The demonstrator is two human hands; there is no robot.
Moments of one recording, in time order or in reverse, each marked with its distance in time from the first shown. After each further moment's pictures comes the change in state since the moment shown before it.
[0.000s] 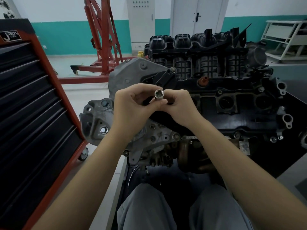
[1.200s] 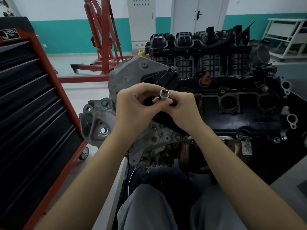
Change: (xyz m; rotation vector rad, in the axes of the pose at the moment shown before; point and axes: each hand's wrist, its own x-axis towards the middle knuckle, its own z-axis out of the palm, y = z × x) left_hand 0.000 0.000 0.002 0.036 -0.007 0.027; right_hand -0.008 0.003 0.009 -0.017 0.142 -0.020
